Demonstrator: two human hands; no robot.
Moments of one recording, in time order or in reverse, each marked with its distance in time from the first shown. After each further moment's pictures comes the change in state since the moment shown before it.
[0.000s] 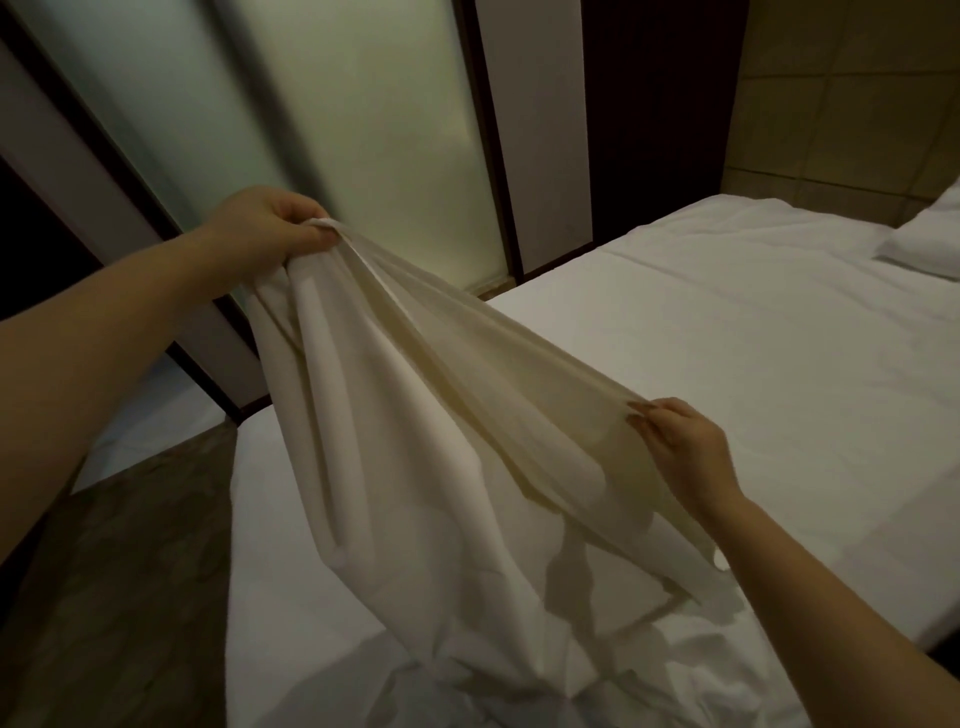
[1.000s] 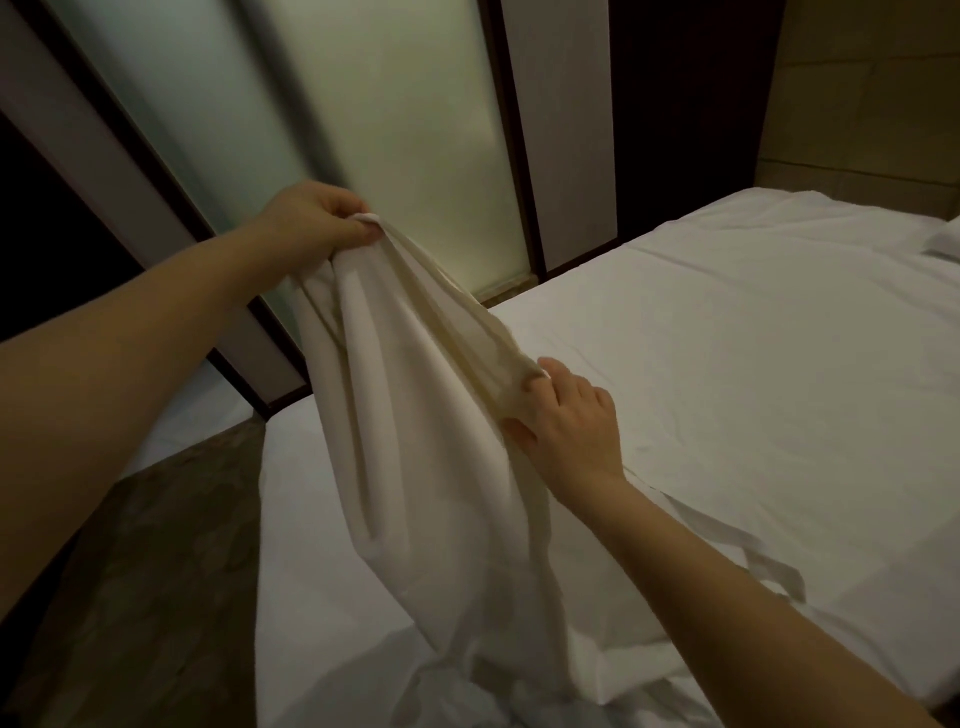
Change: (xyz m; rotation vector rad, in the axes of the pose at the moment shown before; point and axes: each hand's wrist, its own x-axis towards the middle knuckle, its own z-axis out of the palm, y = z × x) left_hand 0.004 0.009 0.004 -0.017 -0.017 -0.013; right_hand 0.021 -0.120 0.069 -0.291 -0.080 -0.143
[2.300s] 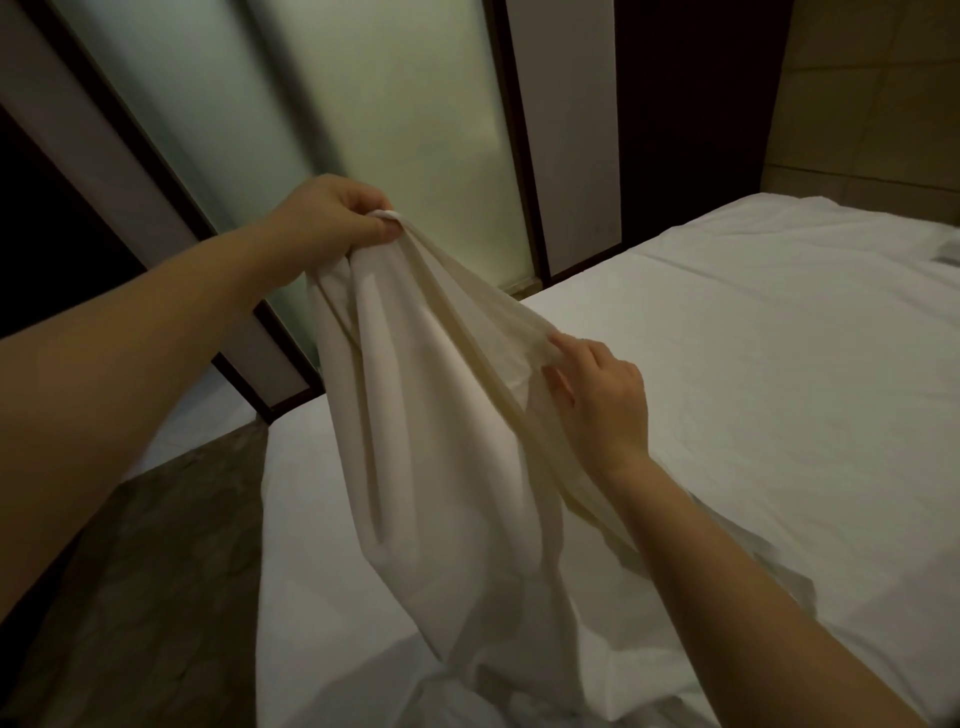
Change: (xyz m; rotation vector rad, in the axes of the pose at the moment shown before) left_hand 0.004 0.013 0.002 -0.037 -0.025 0.052; right_hand 0.029 0.012 -0.009 0.283 0.258 0.038
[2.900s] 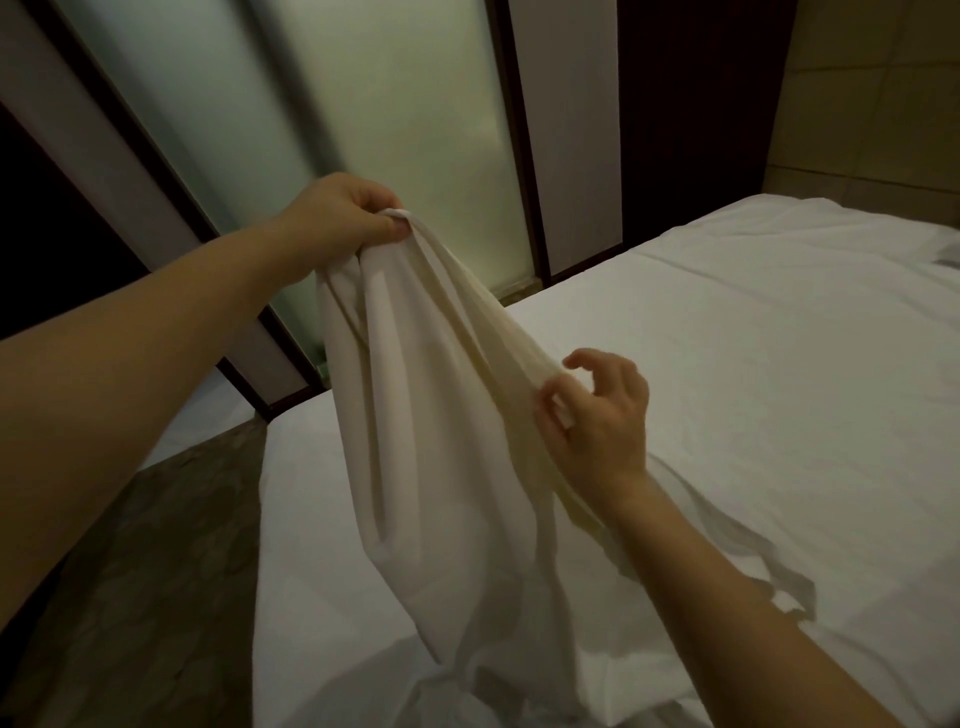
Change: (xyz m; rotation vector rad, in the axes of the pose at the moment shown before) left_hand 0.011 -0.001 0.006 0.066 0.011 0.008; right_hand -0.015 -0.009 -0.004 -0.044 0.134 -0.116
